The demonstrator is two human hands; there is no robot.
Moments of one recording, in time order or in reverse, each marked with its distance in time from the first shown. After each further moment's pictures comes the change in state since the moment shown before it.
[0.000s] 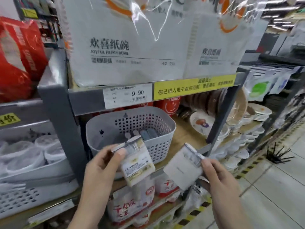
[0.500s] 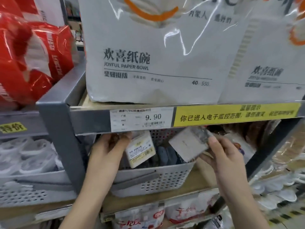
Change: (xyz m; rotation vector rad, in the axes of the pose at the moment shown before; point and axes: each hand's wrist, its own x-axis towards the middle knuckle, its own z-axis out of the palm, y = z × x) left_hand 0.068 0.025 0.017 0.151 0.258 0.166; right_hand 0.134 -0.031 0.055 0.077 -0.321 -0.161
